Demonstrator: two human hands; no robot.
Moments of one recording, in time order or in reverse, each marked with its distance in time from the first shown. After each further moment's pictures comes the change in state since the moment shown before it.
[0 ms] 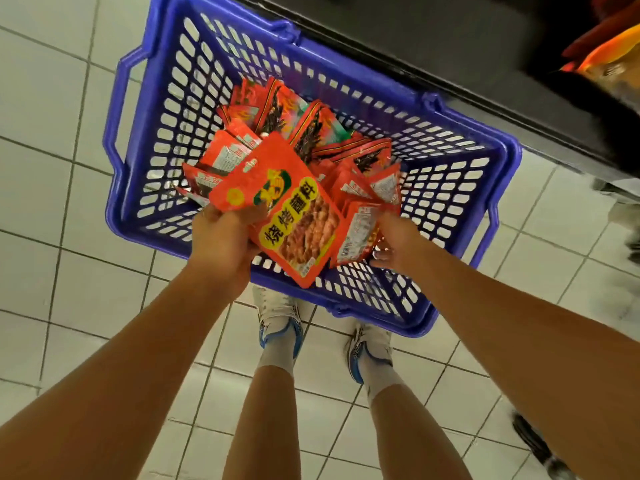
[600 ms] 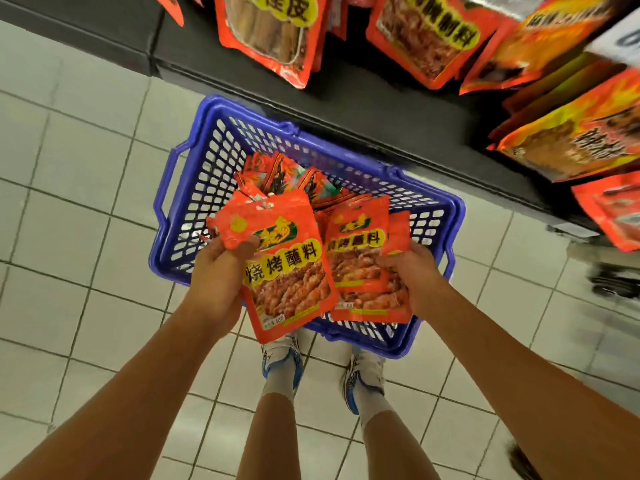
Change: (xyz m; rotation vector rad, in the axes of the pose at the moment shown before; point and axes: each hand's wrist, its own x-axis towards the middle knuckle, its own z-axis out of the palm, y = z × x) left_hand -0.057 0.053 -0.004 0.006 -0.089 -0.016; right_hand -0.084 -0.014 -0.041 0.146 0.024 -0.278
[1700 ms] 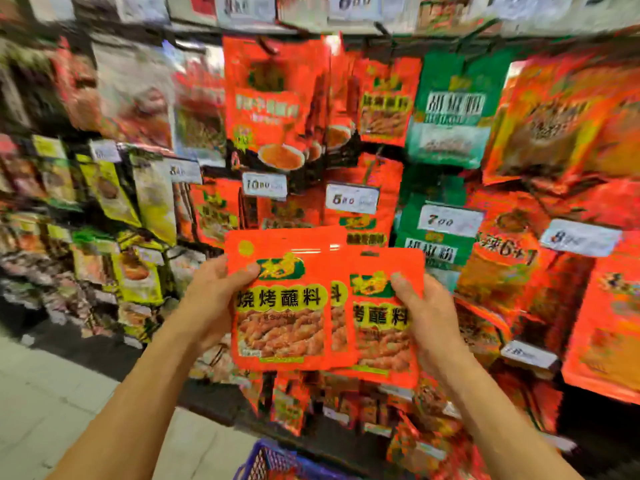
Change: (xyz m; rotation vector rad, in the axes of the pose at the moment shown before) left_hand -0.613 0.453 0.068 -0.016 -0.455 0.978; right_hand -0.701 -0.352 -0.158 0.182 -0.121 -1.408
